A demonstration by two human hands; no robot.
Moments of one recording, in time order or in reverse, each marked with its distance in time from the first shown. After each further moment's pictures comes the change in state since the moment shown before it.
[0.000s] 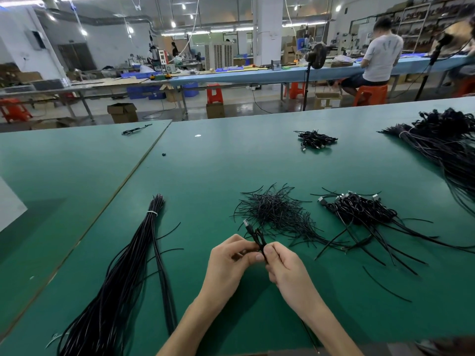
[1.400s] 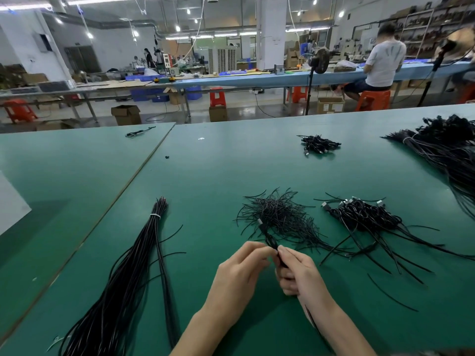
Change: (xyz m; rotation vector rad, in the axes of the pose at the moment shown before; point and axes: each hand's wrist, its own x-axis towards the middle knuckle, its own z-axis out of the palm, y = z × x) left_hand -0.010 0.000 0.007 0.421 0.002 0.450; right_hand 0.005 -0.004 -0.016 0.388 -0.062 0.186
